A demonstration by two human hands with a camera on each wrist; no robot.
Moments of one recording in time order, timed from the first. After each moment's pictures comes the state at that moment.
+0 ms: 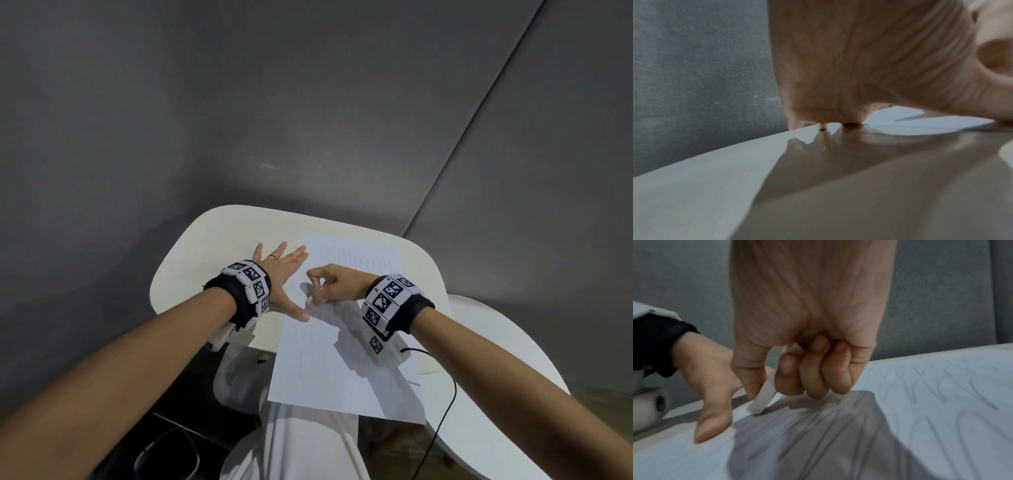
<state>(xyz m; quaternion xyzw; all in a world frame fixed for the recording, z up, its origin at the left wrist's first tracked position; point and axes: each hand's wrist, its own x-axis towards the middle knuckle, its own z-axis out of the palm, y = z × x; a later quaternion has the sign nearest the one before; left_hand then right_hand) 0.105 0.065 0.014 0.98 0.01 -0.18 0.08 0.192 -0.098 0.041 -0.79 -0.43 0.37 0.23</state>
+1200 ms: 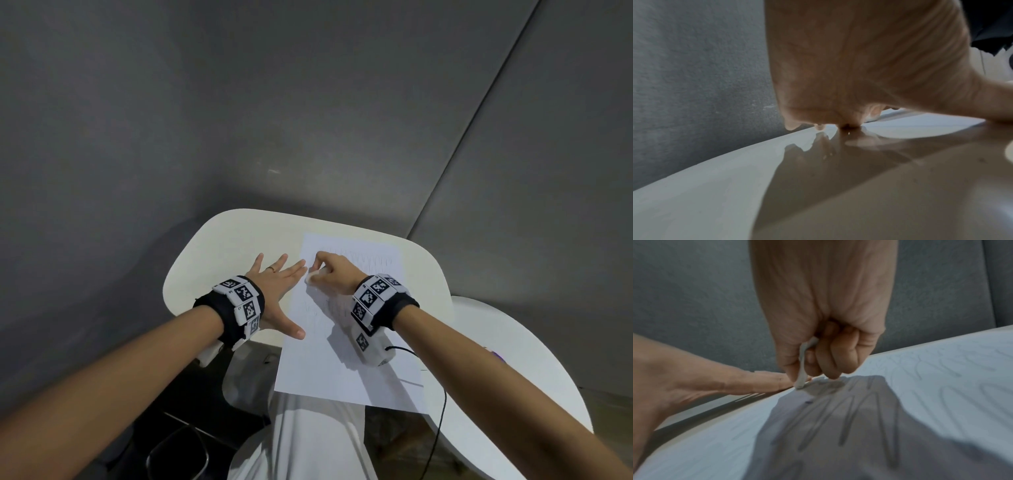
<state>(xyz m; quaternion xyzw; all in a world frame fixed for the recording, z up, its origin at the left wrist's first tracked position) 0.069 0.061 0.015 0.98 -0.01 -0.17 0.07 0.185 -0.086 0.041 -0.86 -0.38 0.23 0.25</state>
